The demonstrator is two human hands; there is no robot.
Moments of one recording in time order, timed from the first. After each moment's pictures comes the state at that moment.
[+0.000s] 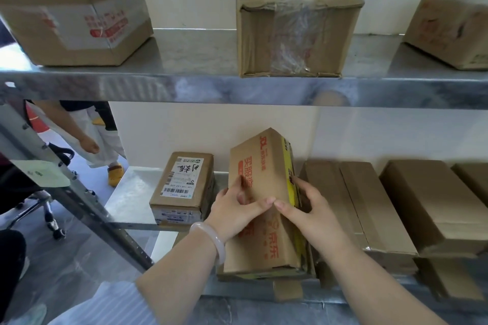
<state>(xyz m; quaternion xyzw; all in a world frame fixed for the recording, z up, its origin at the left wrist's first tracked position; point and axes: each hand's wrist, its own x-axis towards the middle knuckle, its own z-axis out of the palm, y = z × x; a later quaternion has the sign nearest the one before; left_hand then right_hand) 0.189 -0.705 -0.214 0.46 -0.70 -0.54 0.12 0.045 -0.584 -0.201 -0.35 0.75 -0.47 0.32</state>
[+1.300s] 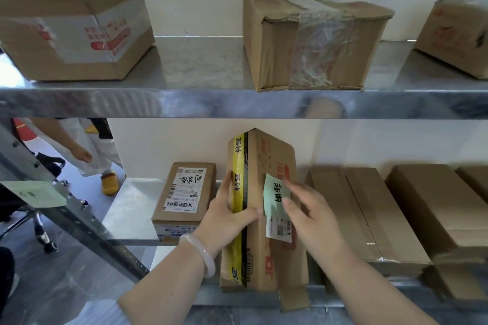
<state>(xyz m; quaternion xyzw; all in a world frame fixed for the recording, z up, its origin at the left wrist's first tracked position) 0.214 -0.726 -0.201 0.38 -0.66 -0.61 0.20 0.062 -0.613 -0.198 -0.41 0.75 -0.47 0.23</state>
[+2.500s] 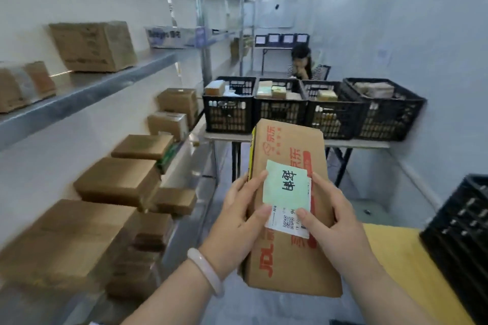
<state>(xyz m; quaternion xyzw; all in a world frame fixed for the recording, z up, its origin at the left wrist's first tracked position) 0.193 -0.401 -0.126 -0.34 -0.75 -0.56 -0.08 0.292 -0.234 -0.127 0.17 0.80 -0.51 -0.25</state>
